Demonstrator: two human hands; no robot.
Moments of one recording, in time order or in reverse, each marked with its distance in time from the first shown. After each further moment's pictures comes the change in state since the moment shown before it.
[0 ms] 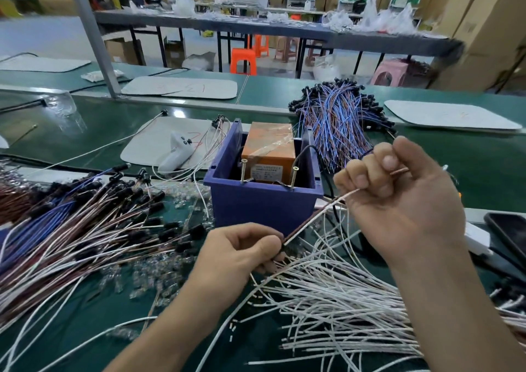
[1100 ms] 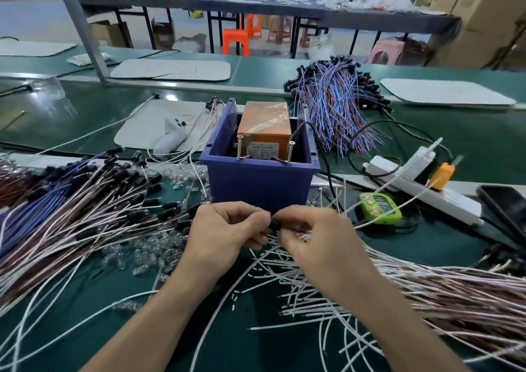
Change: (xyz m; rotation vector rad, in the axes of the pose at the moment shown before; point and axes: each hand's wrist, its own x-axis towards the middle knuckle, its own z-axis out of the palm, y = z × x) left_hand 0.009 -0.015 -0.007 0.021 0.095 0.083; right_hand -0.059 0.073 -0.021 -1.602 -0.170 -0.071
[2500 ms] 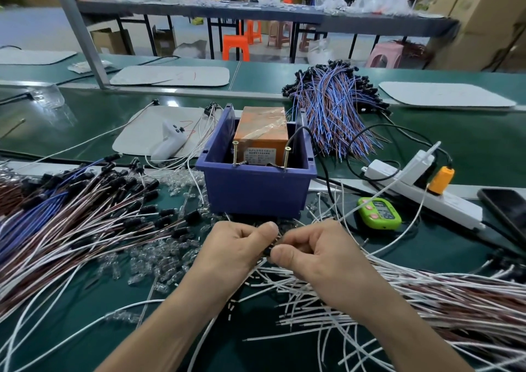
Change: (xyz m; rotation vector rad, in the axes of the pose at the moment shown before) left_hand -0.008 -0.005 0.009 0.121 -0.135 -0.062; right_hand -0.005 0.015 -0.002 0.449 -0.237 0.059
